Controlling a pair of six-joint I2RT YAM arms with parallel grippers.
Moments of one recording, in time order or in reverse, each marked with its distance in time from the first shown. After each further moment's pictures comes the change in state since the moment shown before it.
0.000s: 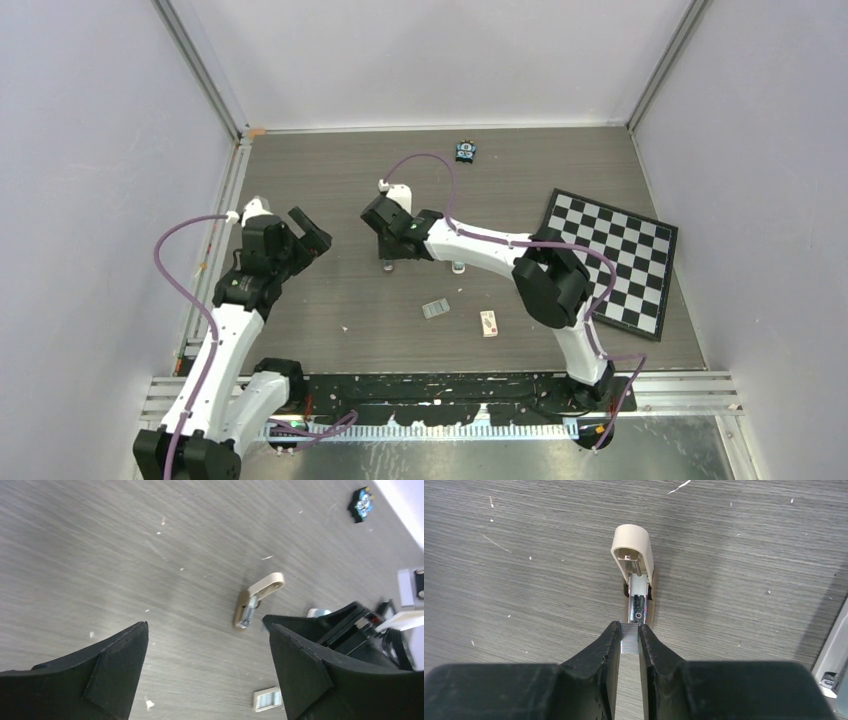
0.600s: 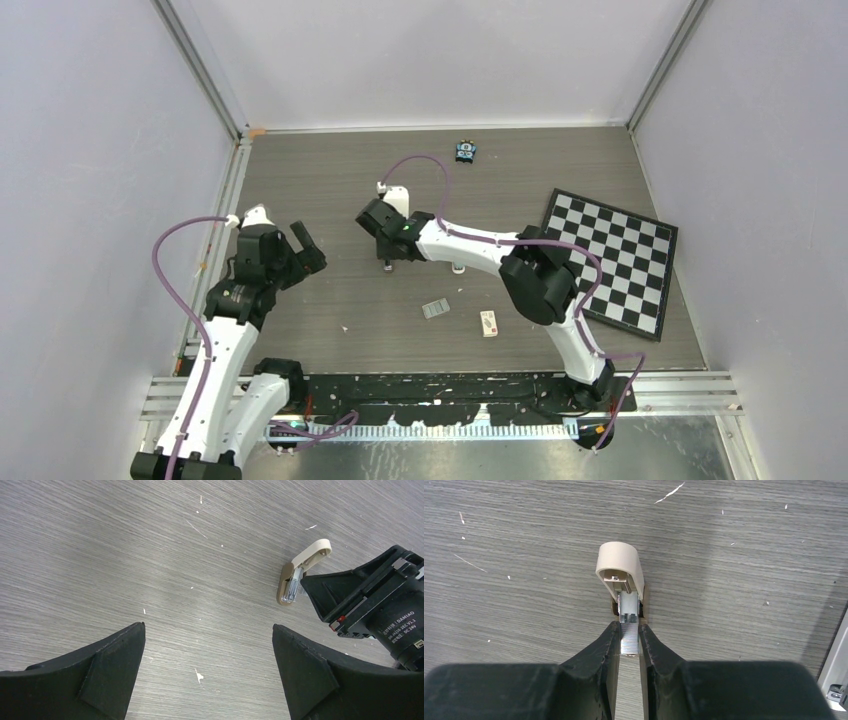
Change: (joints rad) left arm 0.001 -0.111 0.027 -0.236 -0.056 0.206; right arm 0.013 0.086 0.056 -0.014 0.077 0.026
